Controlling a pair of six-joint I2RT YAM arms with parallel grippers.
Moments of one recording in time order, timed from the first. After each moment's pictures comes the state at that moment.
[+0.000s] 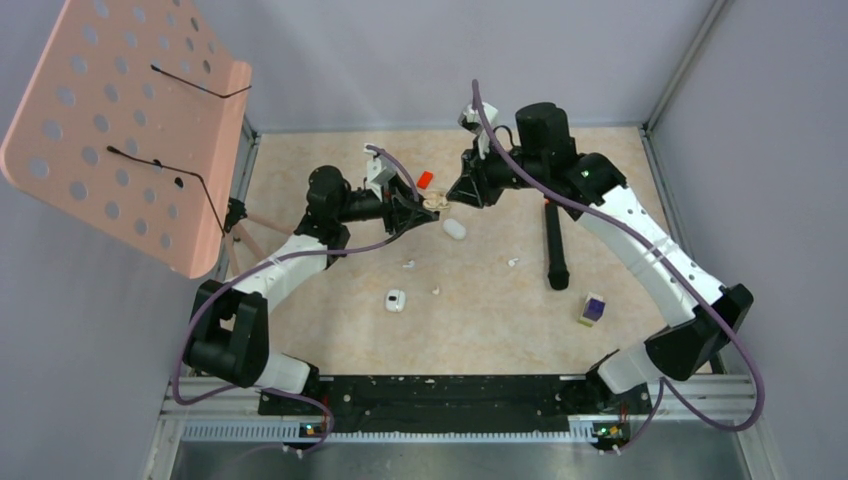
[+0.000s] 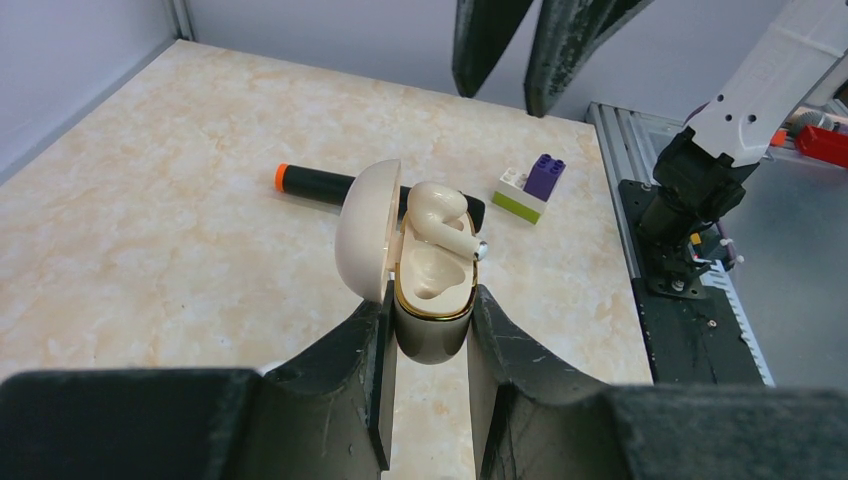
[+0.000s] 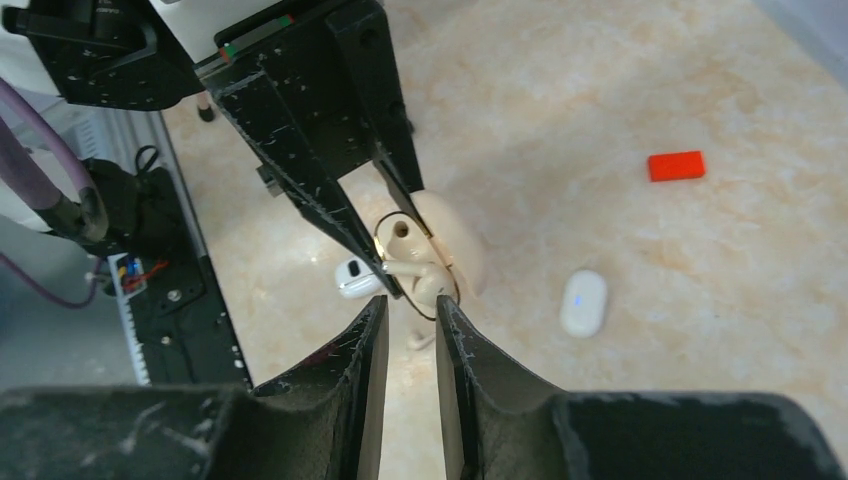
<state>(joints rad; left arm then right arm) -0.34 1.44 0.88 0.66 1.12 -0.22 0.61 1.46 1.64 -0.66 -0.52 -0.07</state>
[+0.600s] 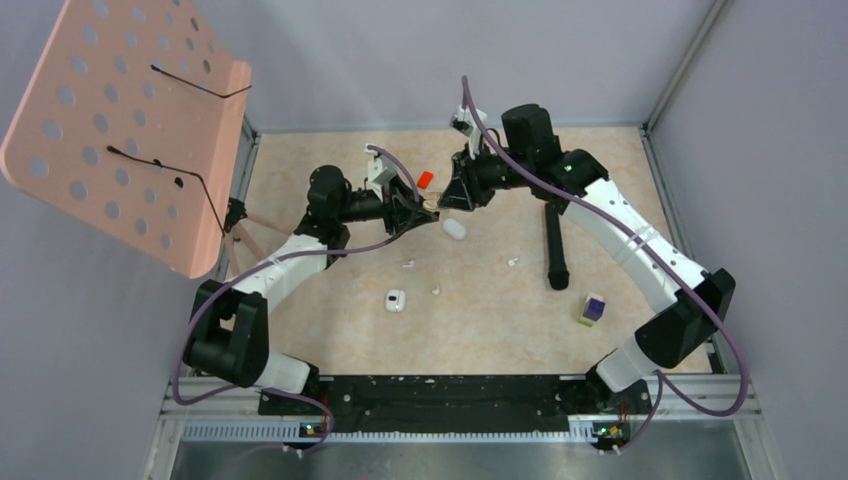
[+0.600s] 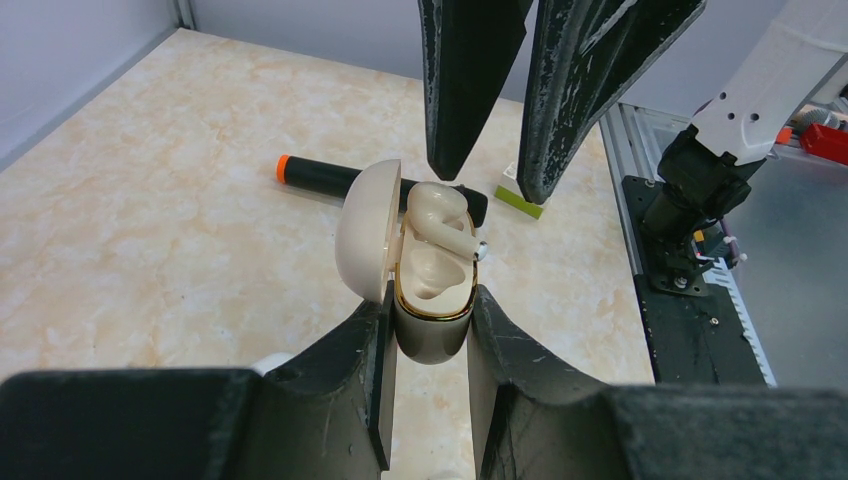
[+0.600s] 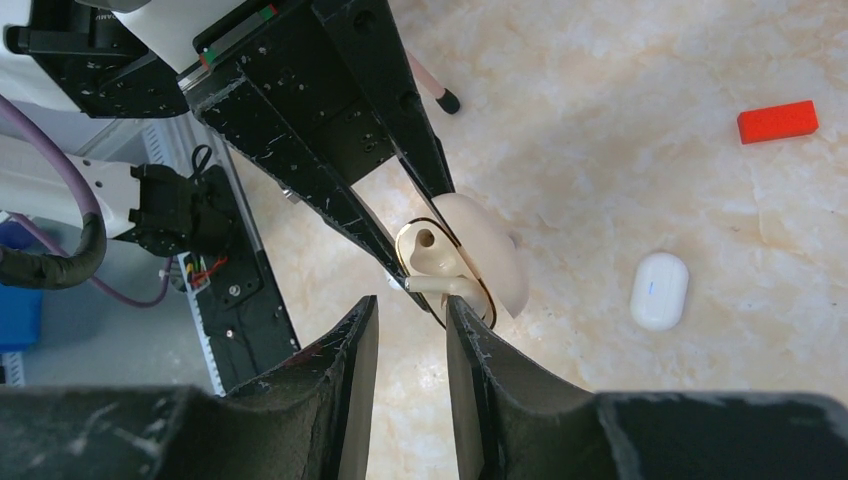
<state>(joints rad) -0.34 1.44 0.88 0.62 1.11 -0.20 0.61 1.54 1.64 -0.66 -0.58 0.04</state>
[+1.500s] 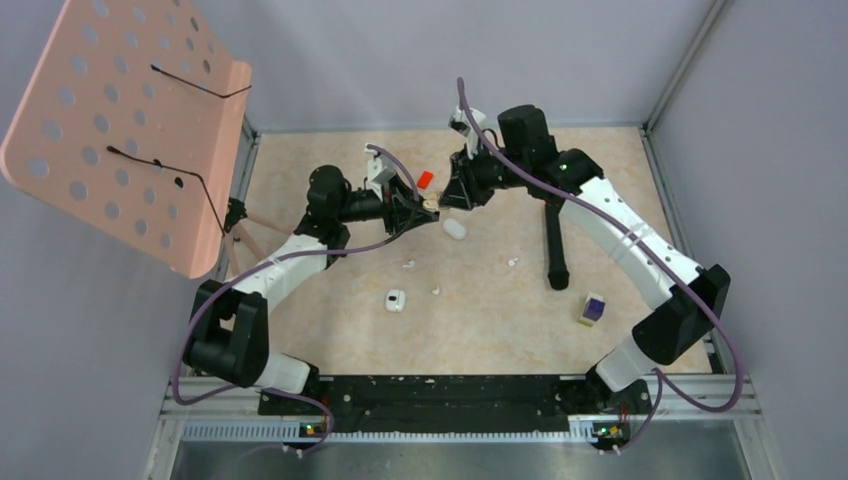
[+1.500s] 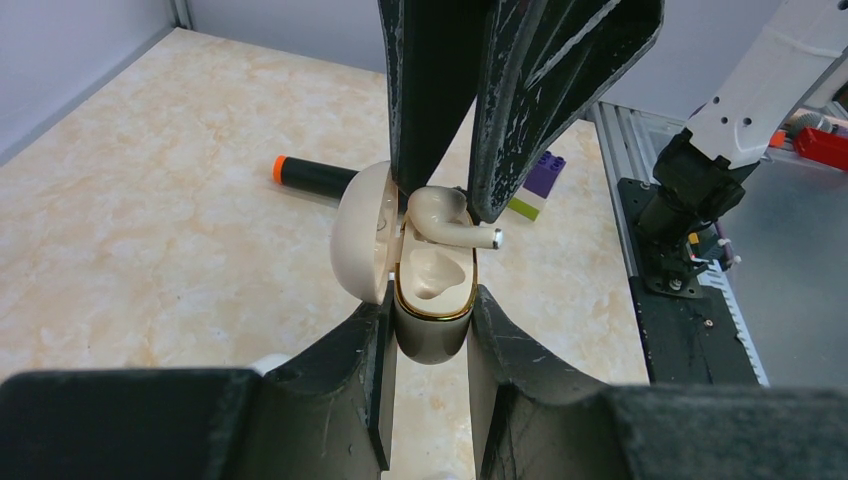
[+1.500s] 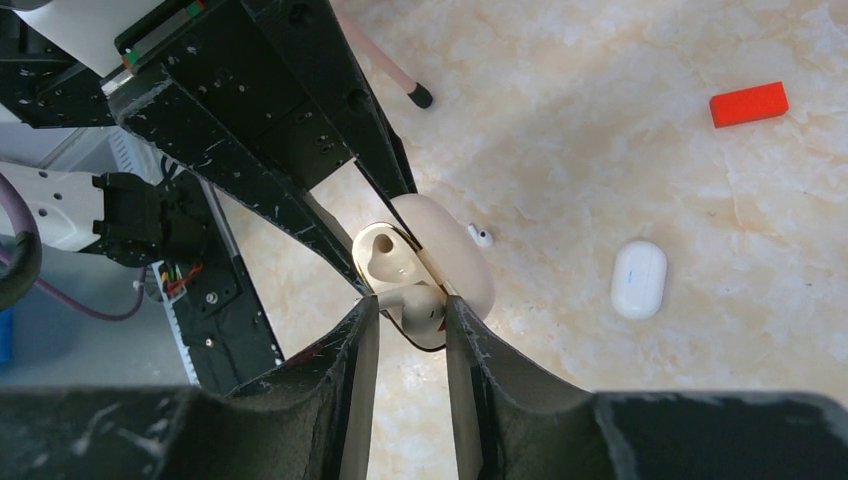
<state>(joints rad) -0.34 1.44 0.88 0.62 1.11 -0.21 0.61 1.56 1.64 -0.66 -0.53 0.04</state>
